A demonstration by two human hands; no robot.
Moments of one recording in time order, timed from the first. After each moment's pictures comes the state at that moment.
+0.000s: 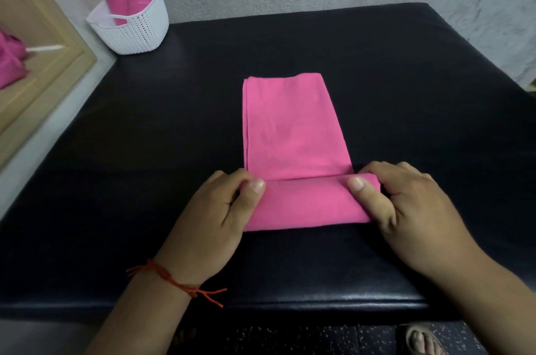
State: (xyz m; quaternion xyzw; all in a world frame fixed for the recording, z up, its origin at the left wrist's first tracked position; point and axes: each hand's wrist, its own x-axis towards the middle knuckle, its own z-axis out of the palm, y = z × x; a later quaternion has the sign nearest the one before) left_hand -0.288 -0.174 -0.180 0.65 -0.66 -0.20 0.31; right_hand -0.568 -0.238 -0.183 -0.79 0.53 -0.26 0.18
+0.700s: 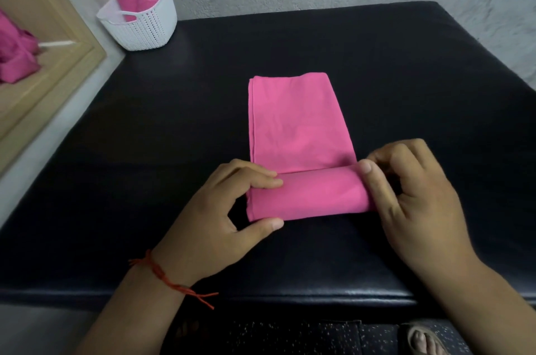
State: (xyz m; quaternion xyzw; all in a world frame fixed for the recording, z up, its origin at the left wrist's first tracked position) left_hand -0.280 -0.166 -0.179 0.55 -0.74 -0.17 0.35; right_hand -0.554 -0.227 -0.180 -0.75 0.50 -0.40 0.15
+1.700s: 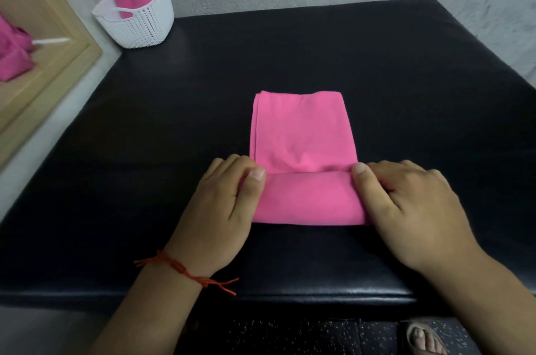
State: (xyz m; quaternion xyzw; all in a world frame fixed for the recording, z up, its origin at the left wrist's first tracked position) left_hand -0.293 -0.178 -0.181 0.64 -0.68 -0.14 0.33; right_hand -0.553 -0.229 -0.171 -0.78 0.56 -0.24 0.13
